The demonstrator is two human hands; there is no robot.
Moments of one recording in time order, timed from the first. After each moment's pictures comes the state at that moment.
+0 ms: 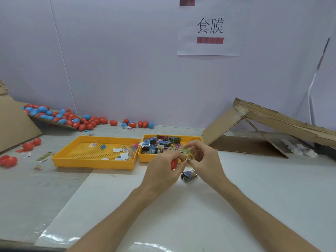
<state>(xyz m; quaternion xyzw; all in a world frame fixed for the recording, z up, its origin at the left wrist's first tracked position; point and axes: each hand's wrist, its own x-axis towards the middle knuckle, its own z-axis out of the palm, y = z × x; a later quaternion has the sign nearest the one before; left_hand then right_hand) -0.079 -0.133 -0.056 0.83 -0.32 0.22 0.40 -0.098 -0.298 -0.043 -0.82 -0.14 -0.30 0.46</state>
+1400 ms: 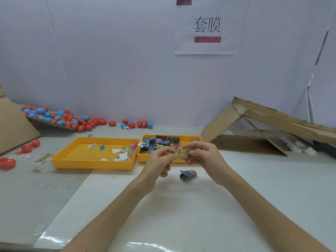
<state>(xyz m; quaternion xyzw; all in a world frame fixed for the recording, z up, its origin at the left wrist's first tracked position) -0.071 -0.127 -0.040 0.70 -0.15 -0.08 0.69 -0.094 -0.311 -0.030 -0.69 -0.12 -0.06 0.72</state>
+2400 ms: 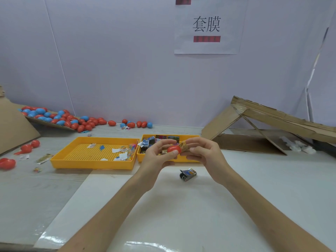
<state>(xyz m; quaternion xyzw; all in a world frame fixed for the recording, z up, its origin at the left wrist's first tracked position) -0.072 -0.124 -0.037 0.60 -0.19 -0.08 0.77 -0.097 -0.309 -0.026 -0.67 -0.10 -0.10 0.73</state>
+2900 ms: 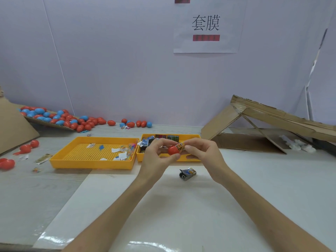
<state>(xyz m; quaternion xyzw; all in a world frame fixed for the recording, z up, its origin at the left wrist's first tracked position) -0.074 -0.128 -0.041 0.72 -0.23 0.09 0.65 -0.099 -0.305 -0.028 -0.71 -0.13 -0.14 0.68</state>
